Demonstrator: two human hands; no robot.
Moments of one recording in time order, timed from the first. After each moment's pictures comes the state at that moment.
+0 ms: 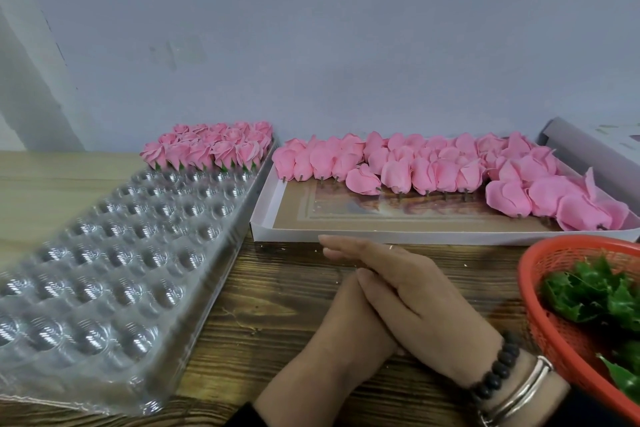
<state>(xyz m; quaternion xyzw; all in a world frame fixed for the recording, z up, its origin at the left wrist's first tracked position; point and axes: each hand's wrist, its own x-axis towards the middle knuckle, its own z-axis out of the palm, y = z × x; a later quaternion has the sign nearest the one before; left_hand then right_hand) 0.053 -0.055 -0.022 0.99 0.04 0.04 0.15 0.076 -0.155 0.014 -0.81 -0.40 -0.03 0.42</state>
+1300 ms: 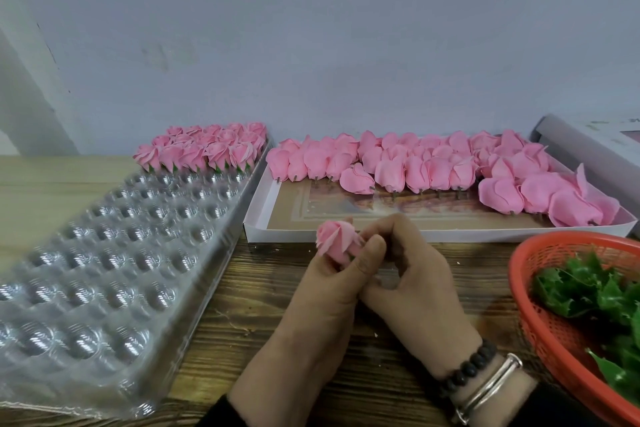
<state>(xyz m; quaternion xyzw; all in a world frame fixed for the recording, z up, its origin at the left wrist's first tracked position) 0.059 -0.052 -0.001 0.49 -0.01 0.01 0.87 0.085 -0.149 -0.007 -0.75 -0.25 -0.12 0.60</state>
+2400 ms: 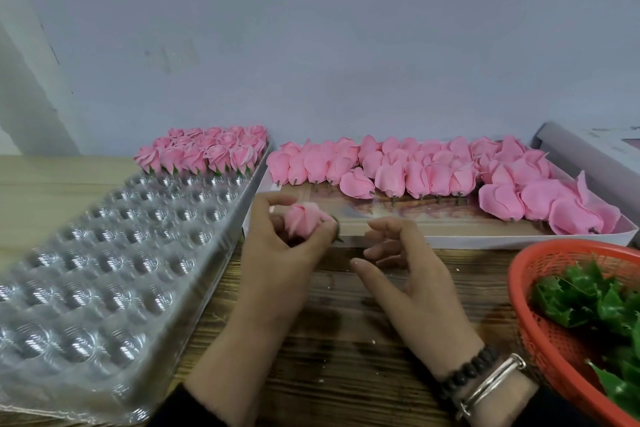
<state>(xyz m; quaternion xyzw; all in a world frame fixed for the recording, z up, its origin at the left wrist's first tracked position) 0.068 -0.016 0.019 0.71 0.04 0.28 0.65 0.092 -0.156 -0.015 -0.78 -0.24 -0.12 0.56</state>
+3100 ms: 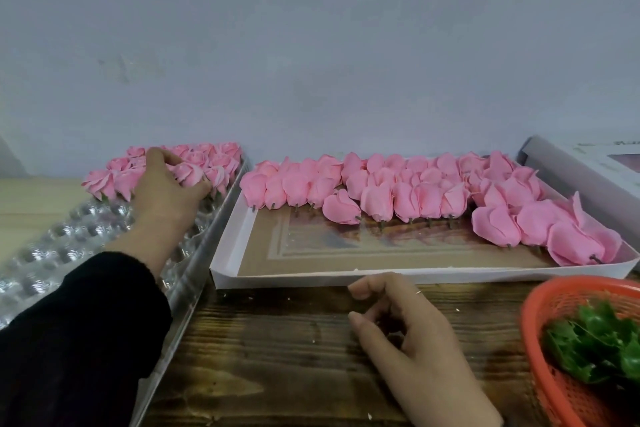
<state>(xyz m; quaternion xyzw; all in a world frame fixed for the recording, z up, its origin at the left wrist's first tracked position) 0.189 0.119 0.037 0.83 0.21 0.34 0.39 0.098 -0.156 -0.018 -0.79 -0.21 -0.08 0.57</state>
